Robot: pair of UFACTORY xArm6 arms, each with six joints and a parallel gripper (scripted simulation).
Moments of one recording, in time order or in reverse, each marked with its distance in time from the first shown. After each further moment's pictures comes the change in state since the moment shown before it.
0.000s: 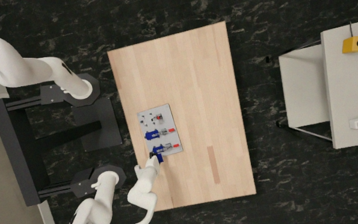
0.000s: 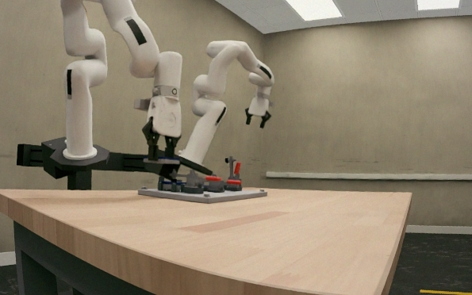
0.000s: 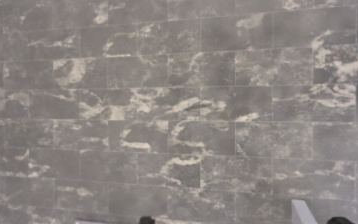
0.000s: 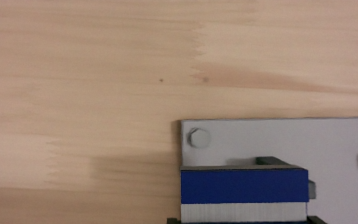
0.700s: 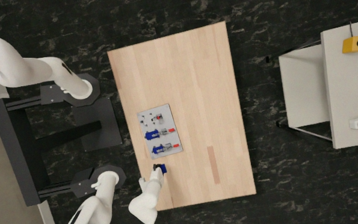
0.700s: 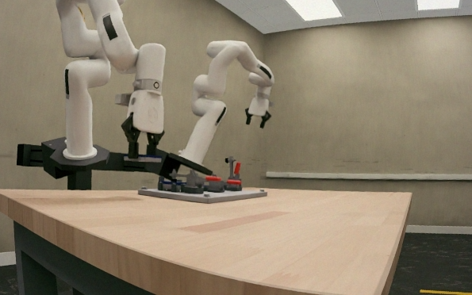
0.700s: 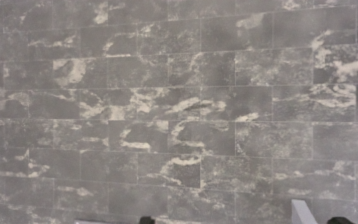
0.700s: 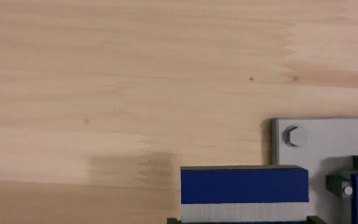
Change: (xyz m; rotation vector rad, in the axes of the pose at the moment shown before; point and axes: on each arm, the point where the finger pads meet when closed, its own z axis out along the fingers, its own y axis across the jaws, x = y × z) left arm 0.000 0.000 0.000 0.000 0.000 0.000; right arm 0.000 -0.075 -0.001 -0.006 0.002 -0.001
